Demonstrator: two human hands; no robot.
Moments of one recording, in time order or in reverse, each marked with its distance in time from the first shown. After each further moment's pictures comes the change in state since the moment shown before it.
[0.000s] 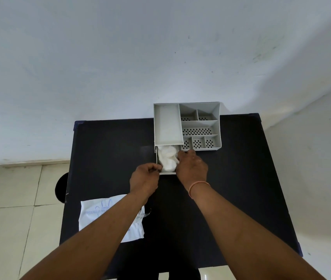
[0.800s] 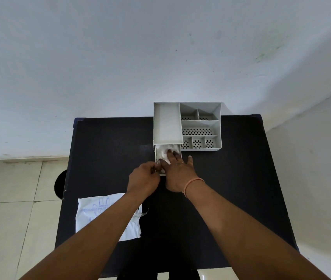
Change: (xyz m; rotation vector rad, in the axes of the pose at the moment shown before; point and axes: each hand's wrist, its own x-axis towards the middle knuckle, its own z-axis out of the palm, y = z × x) left_hand -0.004 0.005 -0.003 0.314 -0.042 0.196; right_hand -0.002 -0.019 -0.004 -0.262 -0.396 -0.328
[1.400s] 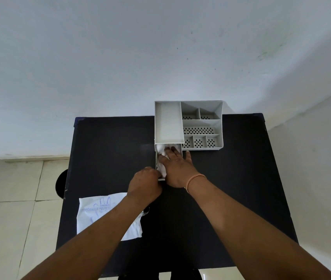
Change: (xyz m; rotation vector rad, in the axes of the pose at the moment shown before) left_hand -0.004 -0.014 0.009 0.460 0.000 0.261; right_hand 0.003 0.003 -0.009 0.092 0.072 -0.092
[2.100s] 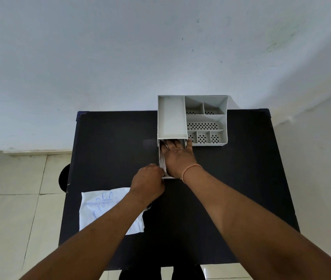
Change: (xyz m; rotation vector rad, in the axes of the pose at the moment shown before) left_hand -0.001 -0.003 0.006 0.064 -0.022 0.040; right_hand 0.025 -0.006 0.002 -0.169 0.079 0.031
